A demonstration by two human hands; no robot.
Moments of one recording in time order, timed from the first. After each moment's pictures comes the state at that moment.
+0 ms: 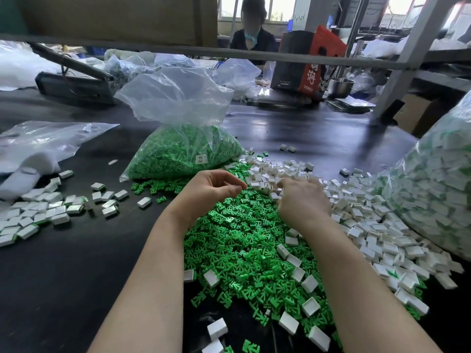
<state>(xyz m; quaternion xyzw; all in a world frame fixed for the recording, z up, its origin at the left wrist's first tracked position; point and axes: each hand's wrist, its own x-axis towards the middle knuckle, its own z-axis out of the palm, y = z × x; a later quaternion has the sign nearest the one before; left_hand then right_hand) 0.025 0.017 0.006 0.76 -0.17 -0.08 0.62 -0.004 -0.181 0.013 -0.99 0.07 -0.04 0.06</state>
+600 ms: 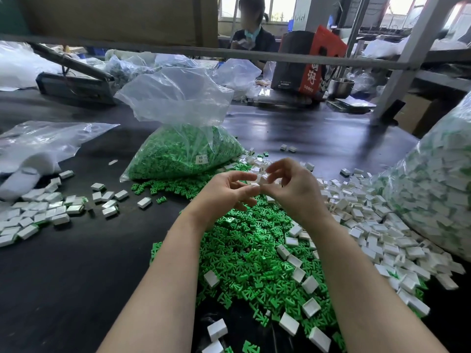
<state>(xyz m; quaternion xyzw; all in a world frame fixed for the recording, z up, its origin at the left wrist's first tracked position) 0.023 -0.013 0.004 0.72 -0.15 -0.11 0.66 -0.002 -0.182 0.015 -0.87 -0.08 -0.20 0.43</state>
